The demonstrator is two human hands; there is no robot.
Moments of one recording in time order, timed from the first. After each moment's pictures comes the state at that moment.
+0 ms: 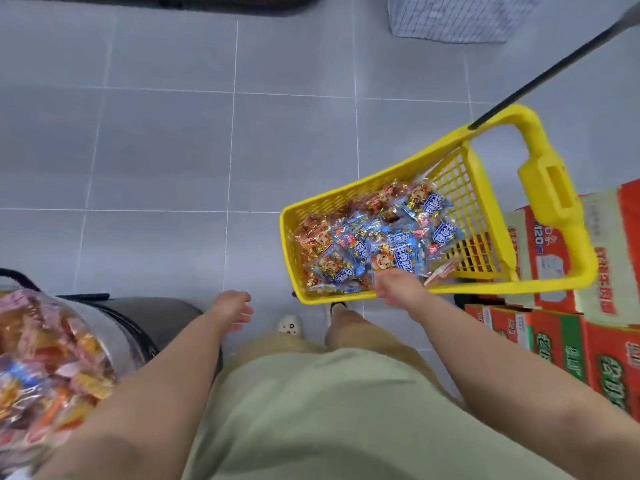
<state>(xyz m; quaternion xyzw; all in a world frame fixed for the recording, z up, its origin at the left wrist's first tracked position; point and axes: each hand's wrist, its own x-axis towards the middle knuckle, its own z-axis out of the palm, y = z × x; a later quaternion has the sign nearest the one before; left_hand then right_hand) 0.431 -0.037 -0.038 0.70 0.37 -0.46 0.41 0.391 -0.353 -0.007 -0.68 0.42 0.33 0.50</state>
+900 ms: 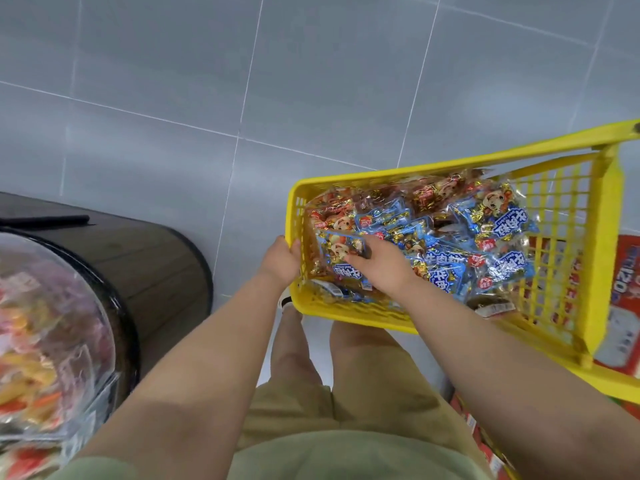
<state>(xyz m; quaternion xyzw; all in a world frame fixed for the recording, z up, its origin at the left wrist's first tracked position) 0.491 -0.142 -0.142 0.80 0.27 -0.42 0.33 0.494 -0.333 -0.105 -0.83 0.13 0.42 0.34</state>
